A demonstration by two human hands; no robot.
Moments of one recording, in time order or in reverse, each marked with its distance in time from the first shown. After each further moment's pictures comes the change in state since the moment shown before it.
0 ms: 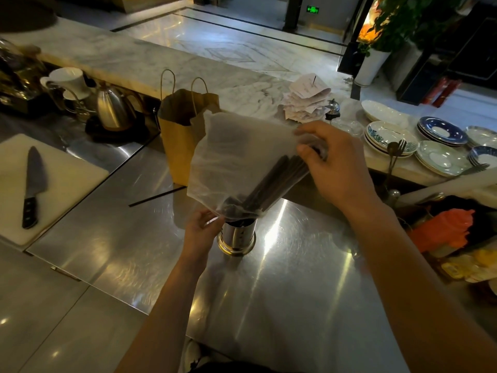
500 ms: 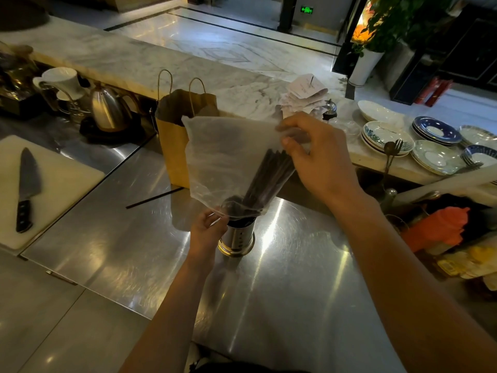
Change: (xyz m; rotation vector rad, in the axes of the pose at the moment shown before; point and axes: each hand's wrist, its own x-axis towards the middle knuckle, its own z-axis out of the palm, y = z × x) left_hand -0.001 0.001 0.015 -0.212 0.073 -0.154; right_hand 0.010 -0.019 0.013 0.034 0.021 -0.033
